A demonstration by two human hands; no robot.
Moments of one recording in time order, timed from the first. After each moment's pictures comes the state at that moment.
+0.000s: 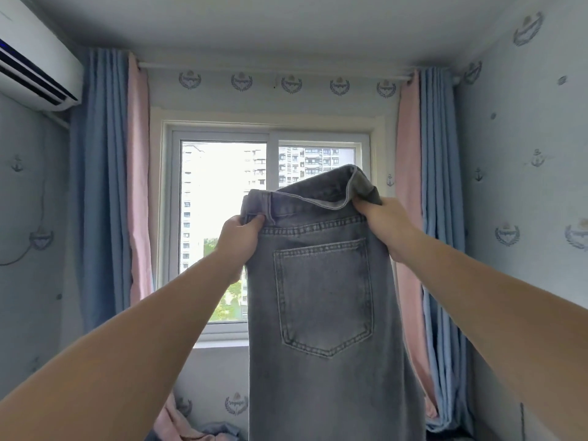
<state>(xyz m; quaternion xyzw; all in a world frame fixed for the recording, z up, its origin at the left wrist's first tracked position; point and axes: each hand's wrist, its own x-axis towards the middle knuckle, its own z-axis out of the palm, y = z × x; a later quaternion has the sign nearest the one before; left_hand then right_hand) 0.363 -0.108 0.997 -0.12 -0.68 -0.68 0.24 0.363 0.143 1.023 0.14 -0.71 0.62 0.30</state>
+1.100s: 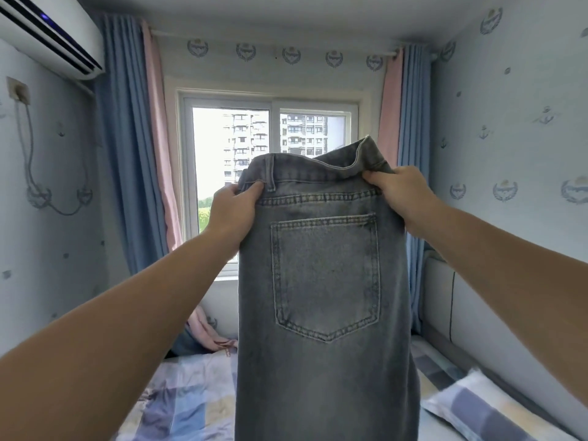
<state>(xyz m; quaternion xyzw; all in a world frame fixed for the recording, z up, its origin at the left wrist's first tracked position) 0.700 -0.243 0.958 -0.13 -0.68 -0.67 0.26 0.736 0.014 0.987 0.07 -0.74 0.60 0.31</state>
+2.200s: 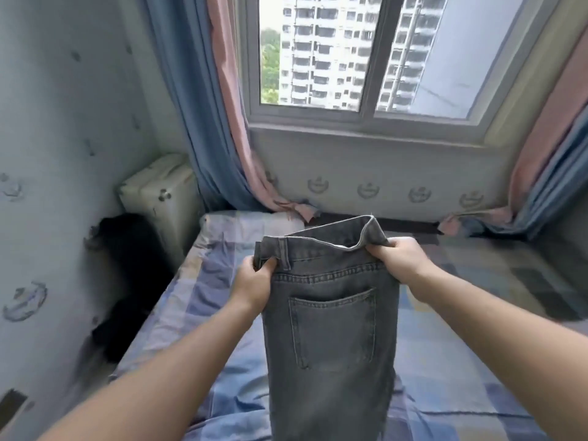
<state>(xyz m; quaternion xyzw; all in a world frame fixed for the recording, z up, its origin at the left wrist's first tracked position) 0.367 -0.432 0.491 0.18 -0.73 -0.65 0.05 0.329 -0.178 0.556 -0.07 -0.85 0.52 -0.05</state>
